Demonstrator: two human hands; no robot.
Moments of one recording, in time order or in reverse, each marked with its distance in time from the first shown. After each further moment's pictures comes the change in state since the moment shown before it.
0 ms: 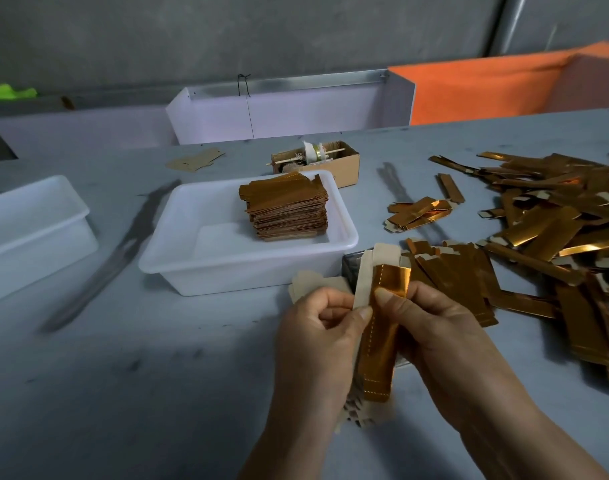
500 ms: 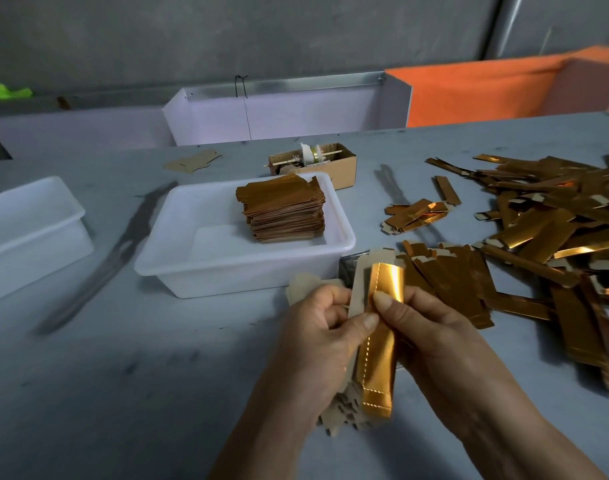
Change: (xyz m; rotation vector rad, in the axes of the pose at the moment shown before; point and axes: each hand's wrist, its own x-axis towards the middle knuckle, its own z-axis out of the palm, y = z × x) left_hand 0.001 0.015 -0.013 -0.047 -0.318 -0.033; right_hand -0.003 0.001 -0.003 0.031 -0.061 0.014
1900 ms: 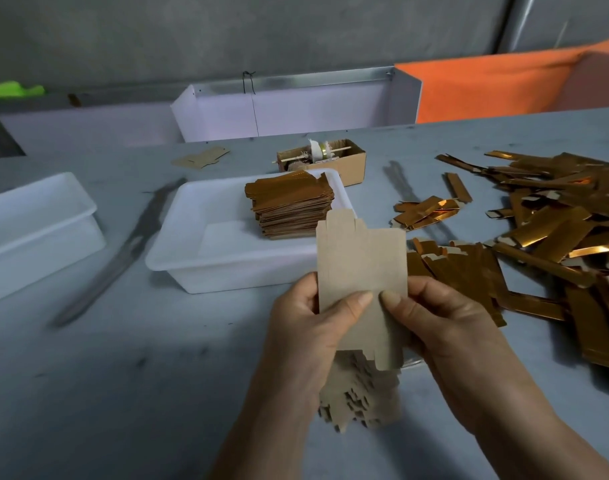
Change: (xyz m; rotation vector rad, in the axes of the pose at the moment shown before) left_hand 0.006 -0.006 -0.010 -0.220 0.171 -0.009; right_hand 0.002 -0.003 0.001 -0.110 0.035 -0.079
